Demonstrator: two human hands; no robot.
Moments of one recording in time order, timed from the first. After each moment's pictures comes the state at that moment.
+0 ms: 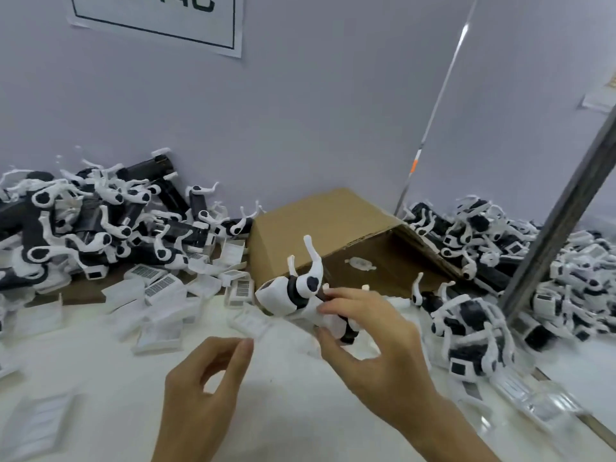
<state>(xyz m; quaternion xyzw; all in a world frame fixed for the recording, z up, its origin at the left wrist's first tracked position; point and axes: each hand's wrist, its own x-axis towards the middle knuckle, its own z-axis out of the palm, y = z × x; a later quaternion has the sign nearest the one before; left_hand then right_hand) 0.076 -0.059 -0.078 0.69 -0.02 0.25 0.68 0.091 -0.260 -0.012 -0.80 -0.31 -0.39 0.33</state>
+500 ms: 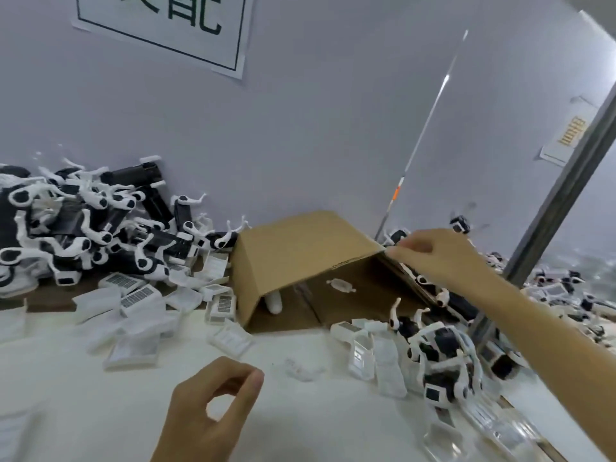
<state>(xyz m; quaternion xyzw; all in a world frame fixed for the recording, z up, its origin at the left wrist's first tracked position) 0.078 -0.072 -0.075 0.73 -0.11 0.23 0.64 0.160 -0.350 0.124 -0.97 0.02 -0.16 0.17</state>
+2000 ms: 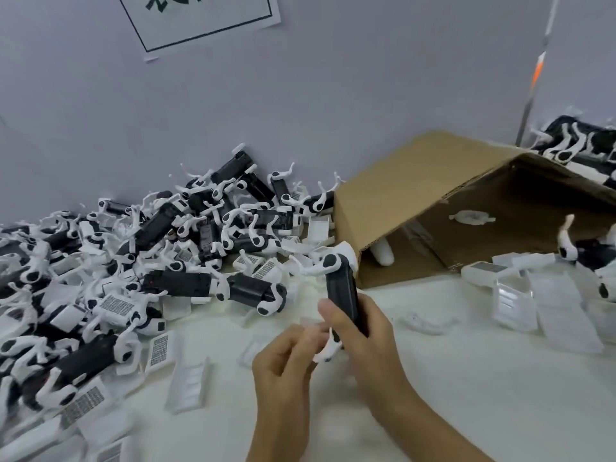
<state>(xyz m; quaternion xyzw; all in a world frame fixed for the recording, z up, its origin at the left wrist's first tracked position) 0.076 -0.053 -0.086 0.61 0.04 0.21 0.76 0.122 -0.155 -0.086 -0.59 -0.08 0.03 0.81</state>
